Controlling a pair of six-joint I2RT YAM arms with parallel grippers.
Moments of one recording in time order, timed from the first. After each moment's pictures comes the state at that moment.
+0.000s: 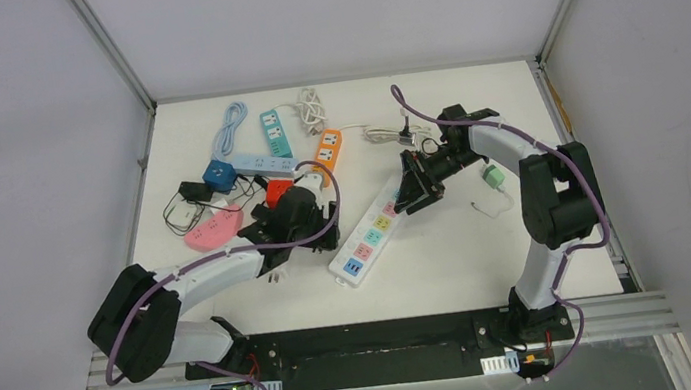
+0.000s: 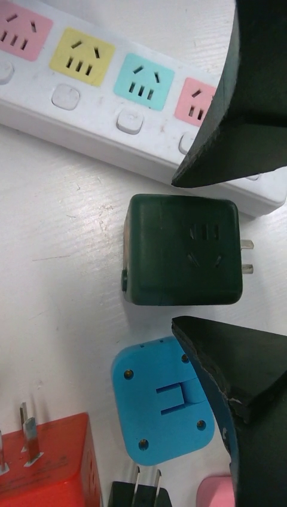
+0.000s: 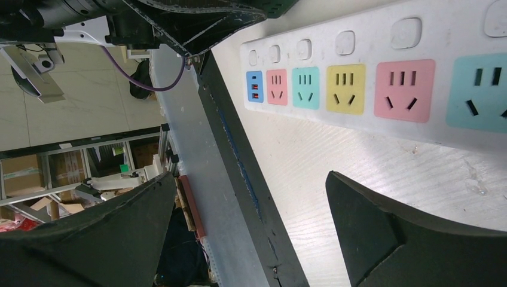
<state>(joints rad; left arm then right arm) -0.74 1.32 0.62 0.03 -0.11 -0.40 0.26 1.81 1.27 -1.00 -1.10 -0.27</state>
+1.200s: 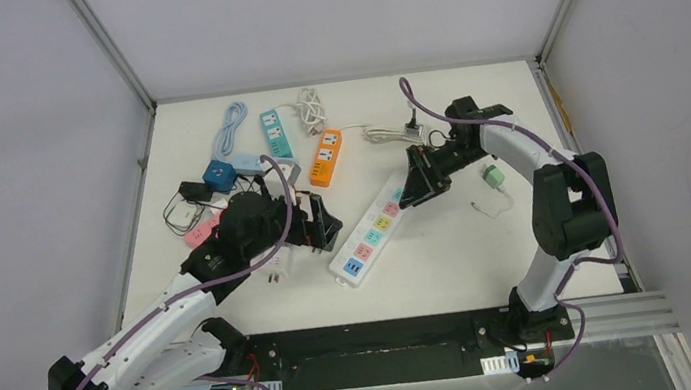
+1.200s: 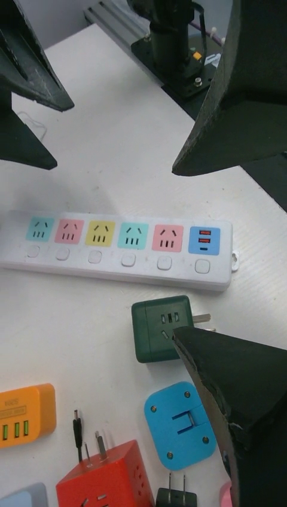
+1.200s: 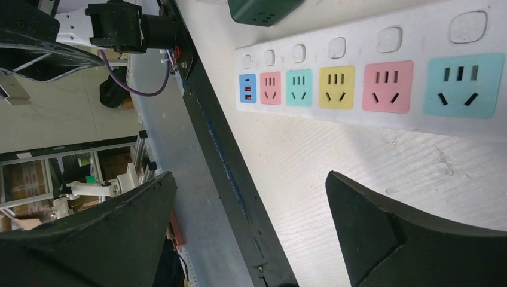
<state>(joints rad) -0.71 0.87 0.64 -0.09 0.10 -0.43 0.24 1.73 1.27 -1.00 -1.05 -0.28</state>
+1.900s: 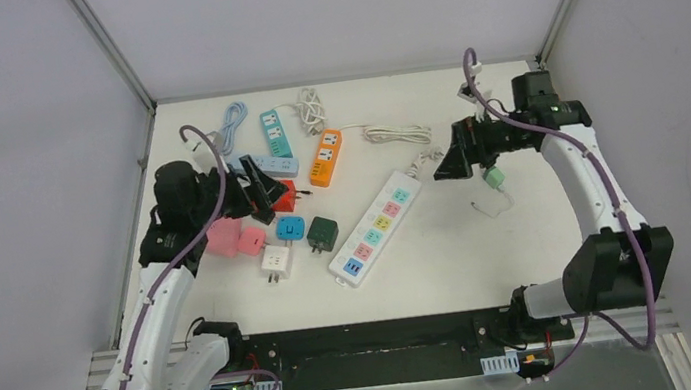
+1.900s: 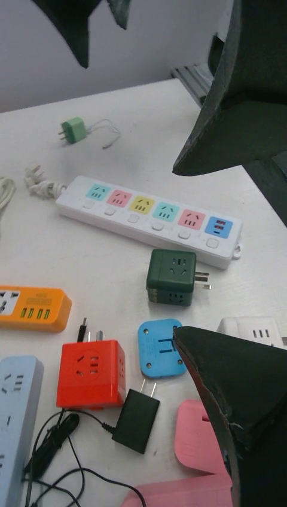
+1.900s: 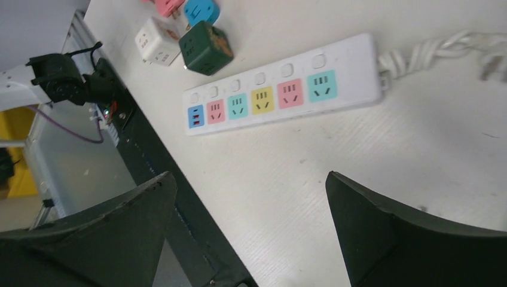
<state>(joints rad) -0.18 0.87 0.82 -0.29 0.47 -0.50 0.05 1.40 1.29 -1.01 -0.91 -0.31</state>
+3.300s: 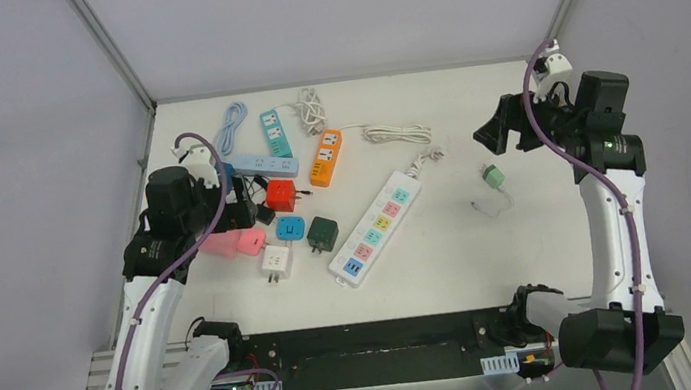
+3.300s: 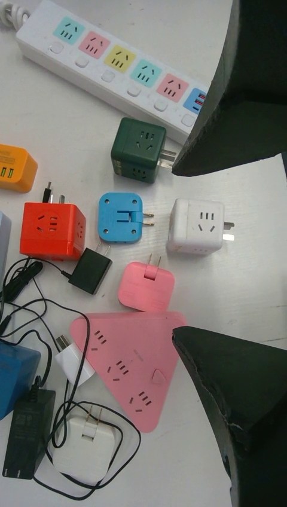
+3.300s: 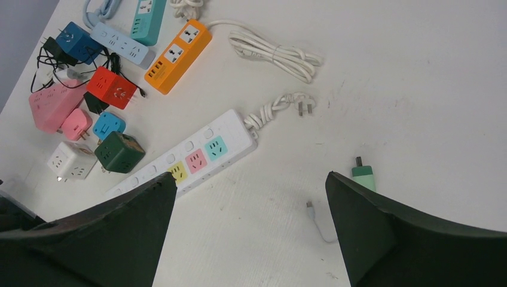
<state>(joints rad) -0.14 0.82 0.95 -0.66 0.12 -0.16 -0.18 1.09 1.24 -0.74 -0.67 -0.08</state>
